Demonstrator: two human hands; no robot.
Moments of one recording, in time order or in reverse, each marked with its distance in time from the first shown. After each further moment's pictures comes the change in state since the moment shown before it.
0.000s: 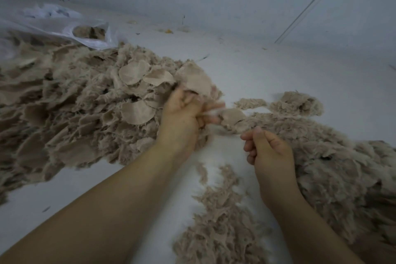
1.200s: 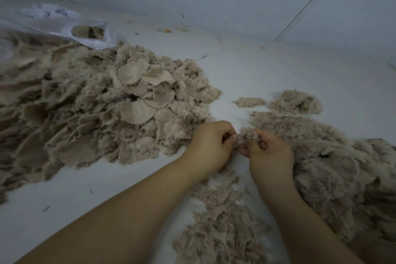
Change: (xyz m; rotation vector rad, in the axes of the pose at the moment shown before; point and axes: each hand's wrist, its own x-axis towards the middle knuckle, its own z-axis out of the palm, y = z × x) left_hand -0.016 -0.036 0.011 1.122 -0.250 0.196; right_hand 0.006 0.009 -0.002 -0.309 0.076 0.018
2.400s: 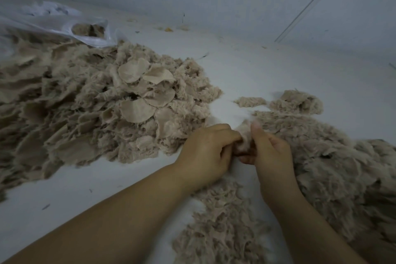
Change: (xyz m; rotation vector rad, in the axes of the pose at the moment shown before) left_hand -0.018 0.000 -0.012 0.096 0.025 0.391; right_hand -0.006 -0.011 -0.001 0.328 -0.120 0.003
